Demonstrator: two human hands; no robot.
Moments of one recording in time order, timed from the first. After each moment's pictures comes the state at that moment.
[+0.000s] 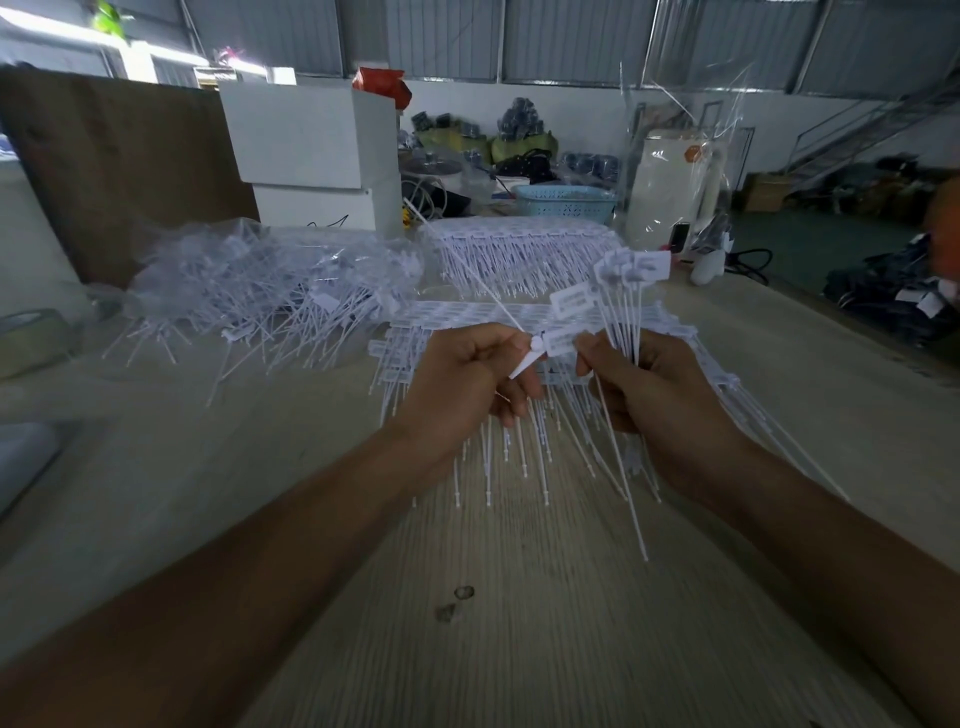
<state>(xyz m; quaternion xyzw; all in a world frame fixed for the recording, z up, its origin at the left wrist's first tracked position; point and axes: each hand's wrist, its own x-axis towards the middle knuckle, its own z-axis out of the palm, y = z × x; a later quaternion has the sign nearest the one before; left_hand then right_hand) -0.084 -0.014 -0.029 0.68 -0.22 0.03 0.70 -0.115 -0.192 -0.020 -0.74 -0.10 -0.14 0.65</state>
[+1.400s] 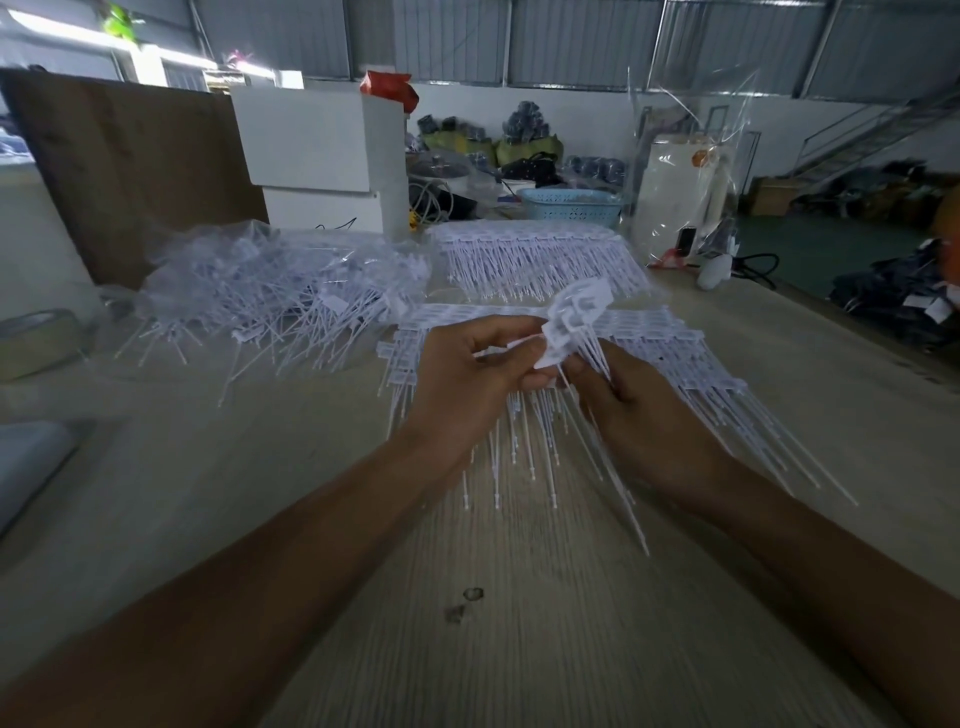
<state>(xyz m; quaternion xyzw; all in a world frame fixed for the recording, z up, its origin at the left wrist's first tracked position) -0.085 -0.022 -0.027 0.64 -0.18 0.11 0.74 -0.116 -0.181 -0.028 -0.87 -0.18 -0.19 0.41</state>
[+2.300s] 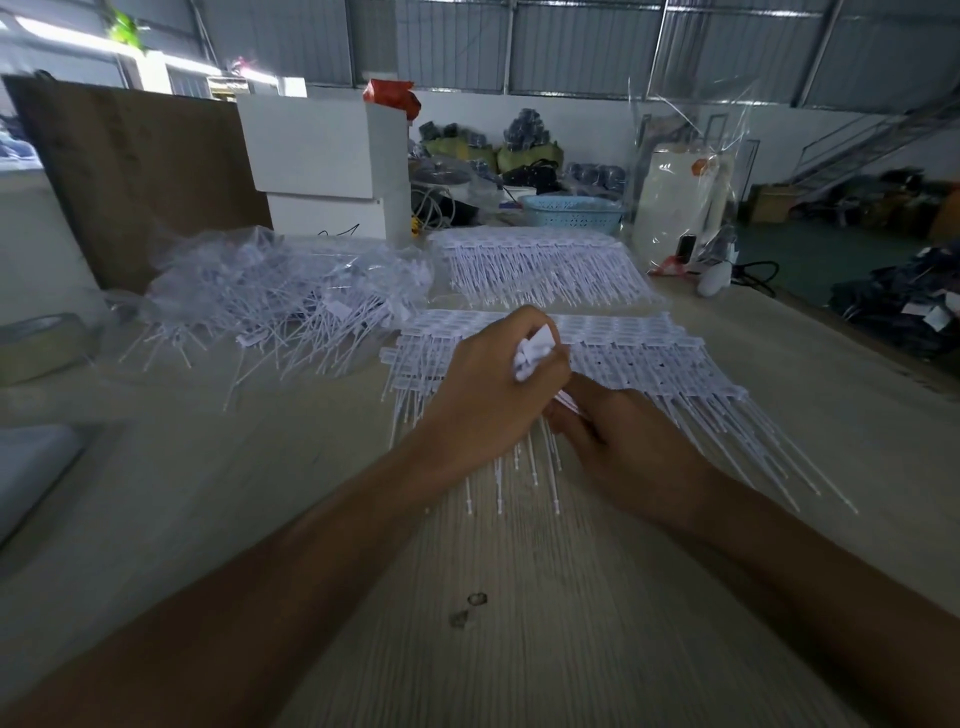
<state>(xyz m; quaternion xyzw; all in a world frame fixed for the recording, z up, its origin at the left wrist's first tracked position) -0.092 -0.022 -0.014 0.80 -0.29 0.23 0.47 -0.118 -0.179 -0.035 -0.92 -0.24 -0.20 0.23</state>
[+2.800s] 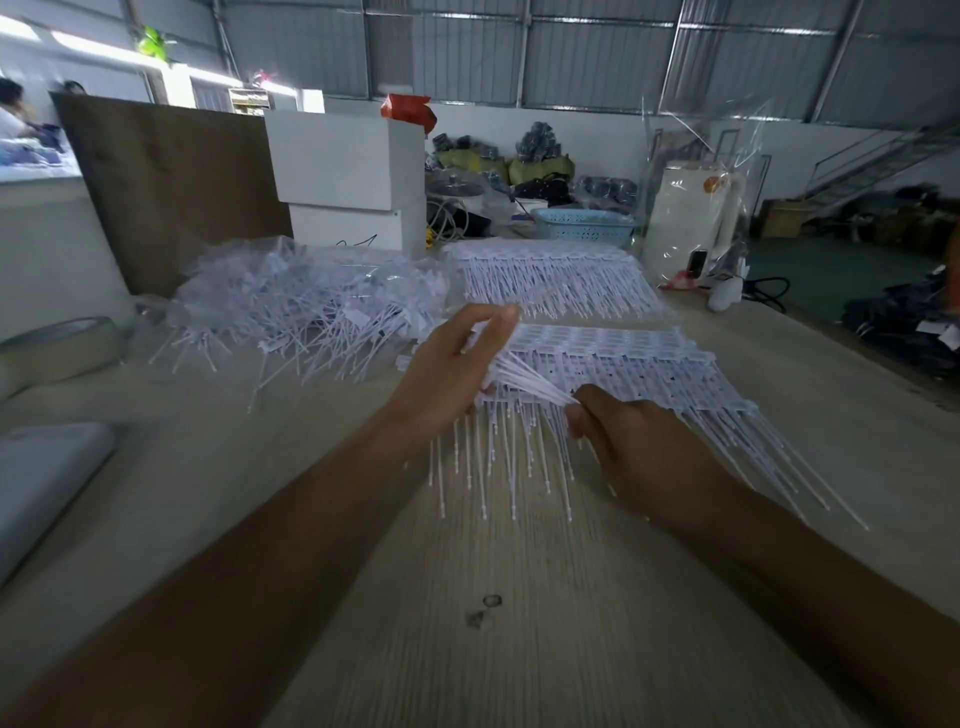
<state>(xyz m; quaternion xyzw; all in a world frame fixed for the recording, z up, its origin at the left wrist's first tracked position) -0.055 0.019 -0.020 0.78 -0.20 0.12 0.58 -0.117 -0.187 -0.028 -0.95 -0.20 -0.17 0.14</state>
